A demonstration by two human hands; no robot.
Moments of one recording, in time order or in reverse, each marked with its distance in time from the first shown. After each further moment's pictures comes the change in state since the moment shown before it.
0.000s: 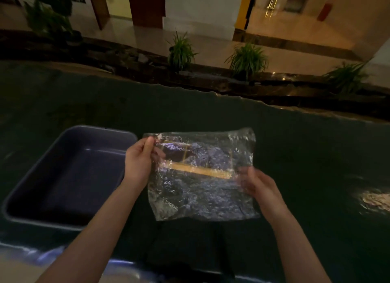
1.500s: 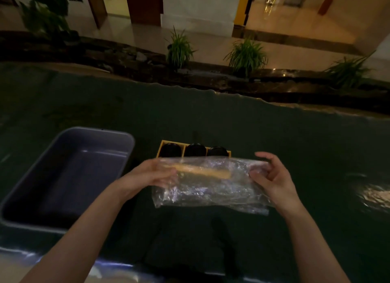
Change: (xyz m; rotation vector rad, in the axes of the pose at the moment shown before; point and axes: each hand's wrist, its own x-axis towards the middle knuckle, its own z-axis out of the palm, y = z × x) left_hand 0.001 -0.004 -0.013 0.112 -0.722 -0.414; right_hand 0.014 -0.014 -0.032 -0.043 0.070 -0.177
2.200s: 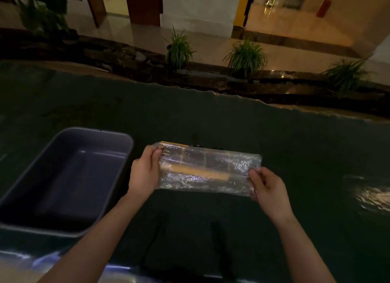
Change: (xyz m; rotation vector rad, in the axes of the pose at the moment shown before) left_hand 0.022 -0.021 0.018 0.462 0.748 0.459; right_hand -0.010 0.003 0.020 -0.398 0.142 0.054
